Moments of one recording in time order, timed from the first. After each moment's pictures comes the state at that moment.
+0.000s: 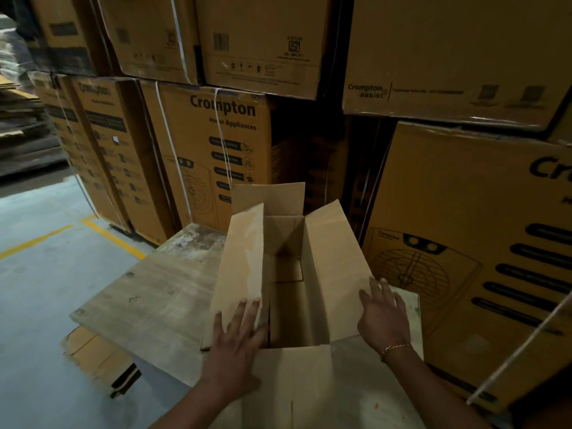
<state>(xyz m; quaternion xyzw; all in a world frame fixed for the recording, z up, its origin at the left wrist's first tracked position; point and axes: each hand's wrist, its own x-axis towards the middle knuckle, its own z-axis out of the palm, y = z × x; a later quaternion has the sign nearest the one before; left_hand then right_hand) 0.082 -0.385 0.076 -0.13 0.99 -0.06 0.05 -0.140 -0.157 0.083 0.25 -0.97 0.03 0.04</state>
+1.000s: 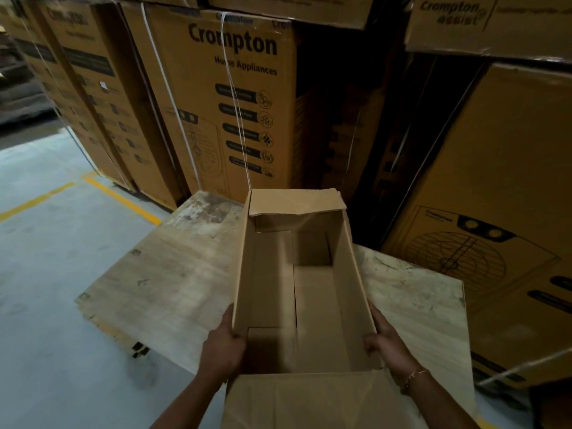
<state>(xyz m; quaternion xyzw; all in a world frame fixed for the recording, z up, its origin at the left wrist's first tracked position) 0.051 -0.496 0.024 -0.43 0.81 0.39 0.03 -0.145 -0.232 0.016 0.09 -0.79 0.50 -0.34</state>
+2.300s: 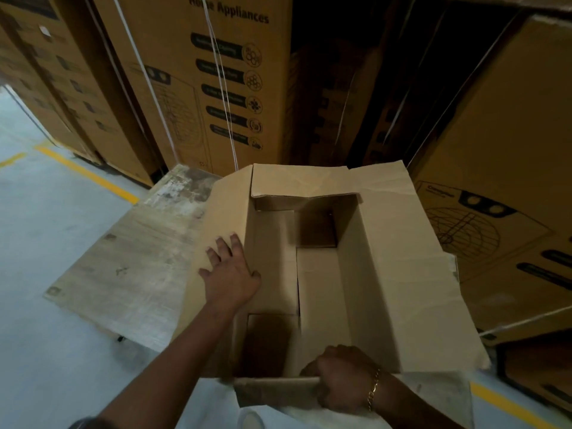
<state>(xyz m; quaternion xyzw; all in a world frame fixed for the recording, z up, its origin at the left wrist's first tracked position) -0.044 -0.565 0.024 -0.36 0.92 0.16 0.05 -0.063 -0.312 0.051 0.49 -0.79 -0.06 -0.37</state>
